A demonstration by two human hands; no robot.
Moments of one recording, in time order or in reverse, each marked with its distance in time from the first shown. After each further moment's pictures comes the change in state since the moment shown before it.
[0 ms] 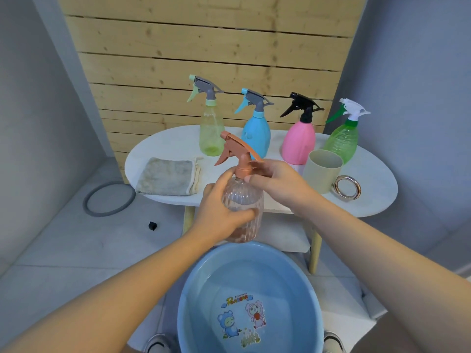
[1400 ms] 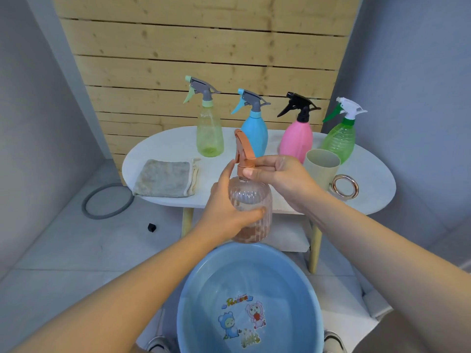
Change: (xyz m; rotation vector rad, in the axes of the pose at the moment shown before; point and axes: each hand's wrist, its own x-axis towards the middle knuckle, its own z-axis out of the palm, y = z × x) left_hand -0.002 0.020 0.005 -0.101 -0.102 -0.063; right_hand 0.007 0.012 -0.012 0.427 -0.042 -0.029
